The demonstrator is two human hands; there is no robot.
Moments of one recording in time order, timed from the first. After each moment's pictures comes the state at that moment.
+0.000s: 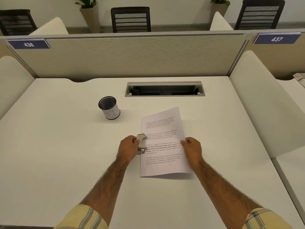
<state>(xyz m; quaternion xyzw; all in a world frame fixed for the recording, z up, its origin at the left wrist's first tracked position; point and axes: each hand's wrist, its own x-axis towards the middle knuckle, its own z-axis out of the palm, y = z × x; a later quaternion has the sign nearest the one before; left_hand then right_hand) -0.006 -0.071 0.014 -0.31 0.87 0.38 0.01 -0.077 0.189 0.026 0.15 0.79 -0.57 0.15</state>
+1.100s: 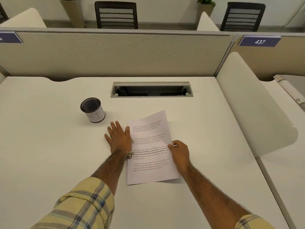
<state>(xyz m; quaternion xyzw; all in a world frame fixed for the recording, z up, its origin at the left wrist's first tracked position) -0.063 -0.055 0.003 -0.35 0.90 0.27 0.03 -0.076 0.185 0.025 0.14 0.81 -0.55 0.17</state>
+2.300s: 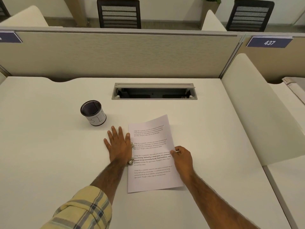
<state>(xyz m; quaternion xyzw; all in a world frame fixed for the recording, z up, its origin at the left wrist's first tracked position) -0.059 -0.064 -0.018 -0.32 0.92 0.24 0.02 -0.083 0.186 0.015 0.12 0.82 -0.54 0.18</state>
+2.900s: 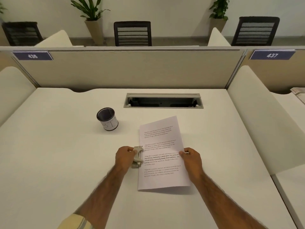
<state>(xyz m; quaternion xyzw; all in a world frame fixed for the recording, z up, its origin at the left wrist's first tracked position) -0.022 -0.066 0.024 -0.41 0.77 0.50 0.00 -0.086 0.197 0.044 0.13 0.77 -0.60 0.17</state>
